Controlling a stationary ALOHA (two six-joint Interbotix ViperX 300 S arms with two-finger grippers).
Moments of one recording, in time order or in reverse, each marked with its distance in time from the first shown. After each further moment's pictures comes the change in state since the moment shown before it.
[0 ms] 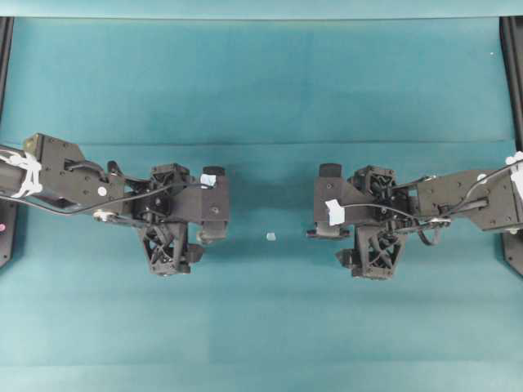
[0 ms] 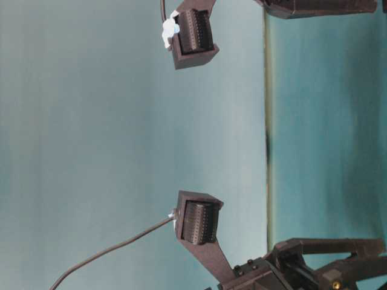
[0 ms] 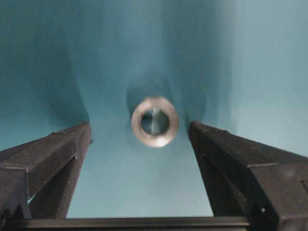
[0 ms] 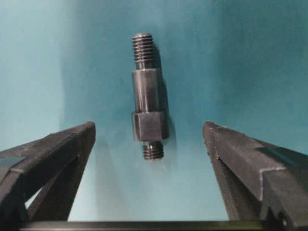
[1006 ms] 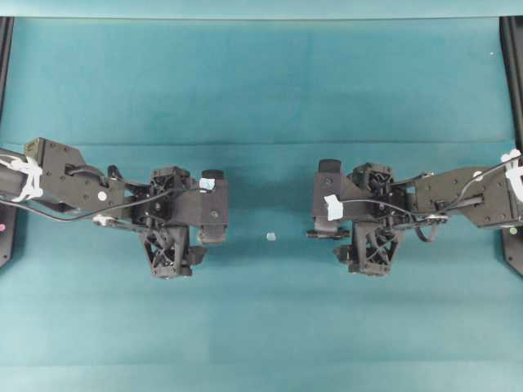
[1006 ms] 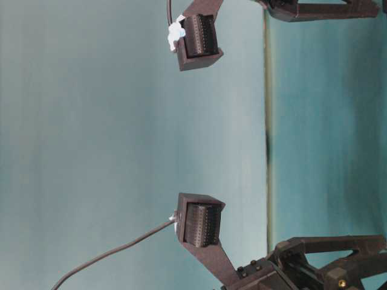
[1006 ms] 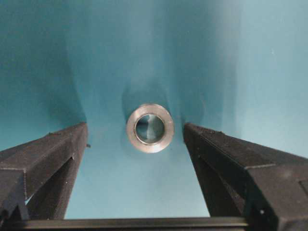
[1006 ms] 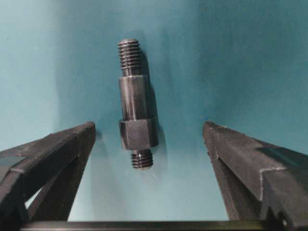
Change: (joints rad) left arm -0.020 0.012 0.005 0.002 -0.015 -0.029; right arm -0.018 0.015 0.002 0.000 -0.026 -0.002
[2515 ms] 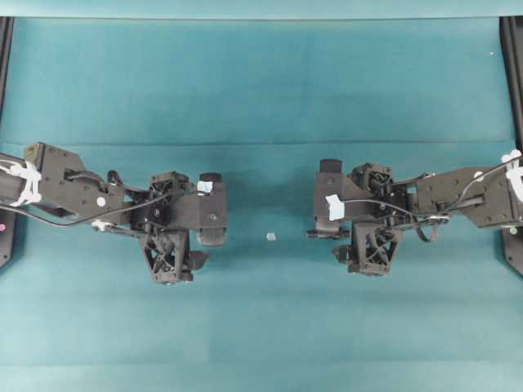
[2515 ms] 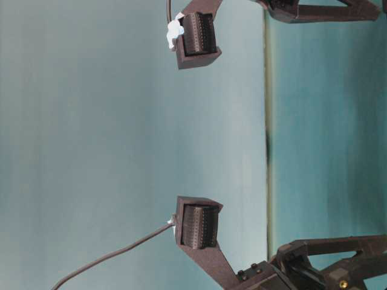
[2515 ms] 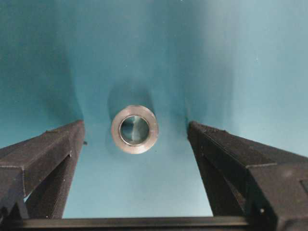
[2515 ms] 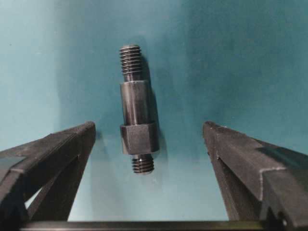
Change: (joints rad) left arm -0.020 -0.012 0.002 0.002 0.009 -0.049; right arm 0.000 0.000 0.009 0.000 -0.032 0.000
